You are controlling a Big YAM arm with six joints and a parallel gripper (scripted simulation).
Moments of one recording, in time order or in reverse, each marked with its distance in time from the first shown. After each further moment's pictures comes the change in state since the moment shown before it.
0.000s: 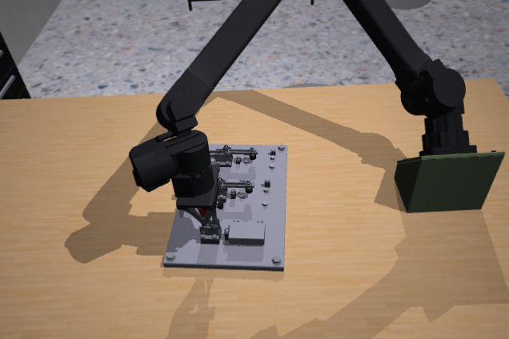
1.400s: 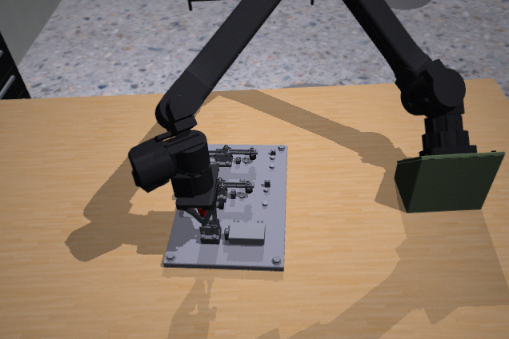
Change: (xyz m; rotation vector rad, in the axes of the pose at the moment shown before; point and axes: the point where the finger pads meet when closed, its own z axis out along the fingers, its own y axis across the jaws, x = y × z) arm -0.001 0.000 0.000 0.000 0.003 -0.007
